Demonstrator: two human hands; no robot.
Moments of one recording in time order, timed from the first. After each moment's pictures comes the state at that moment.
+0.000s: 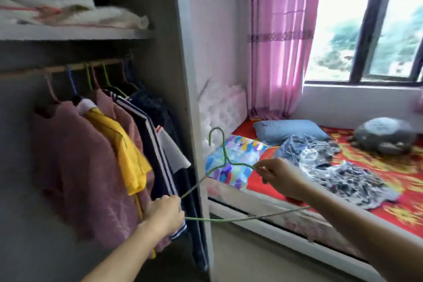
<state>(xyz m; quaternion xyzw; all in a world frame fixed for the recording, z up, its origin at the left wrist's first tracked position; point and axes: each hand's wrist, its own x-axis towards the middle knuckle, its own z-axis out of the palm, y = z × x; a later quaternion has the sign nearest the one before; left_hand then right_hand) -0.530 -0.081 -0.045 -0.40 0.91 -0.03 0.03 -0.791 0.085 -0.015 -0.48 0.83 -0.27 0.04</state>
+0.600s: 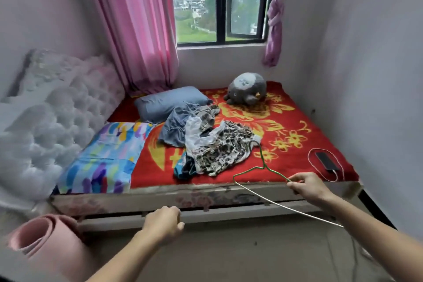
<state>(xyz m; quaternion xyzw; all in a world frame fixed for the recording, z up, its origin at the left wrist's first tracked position) -0.933 0.070 -0.179 -0.13 0.97 0.06 0.18 -1.093 0.427 -0.181 -0.02 0.91 -0.41 0.11</state>
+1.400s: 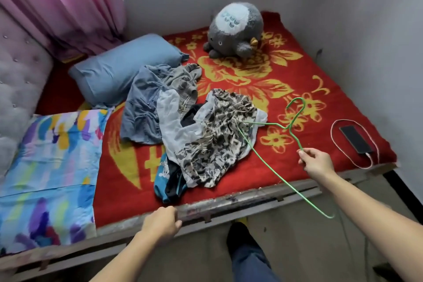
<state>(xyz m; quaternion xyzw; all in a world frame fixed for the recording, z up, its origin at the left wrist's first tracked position) -1.322 -0.063 -0.319 -0.09 0.93 0.08 0.35 -1.465 0.332 -0.334 0.25 0.82 -0.51 0.07</state>
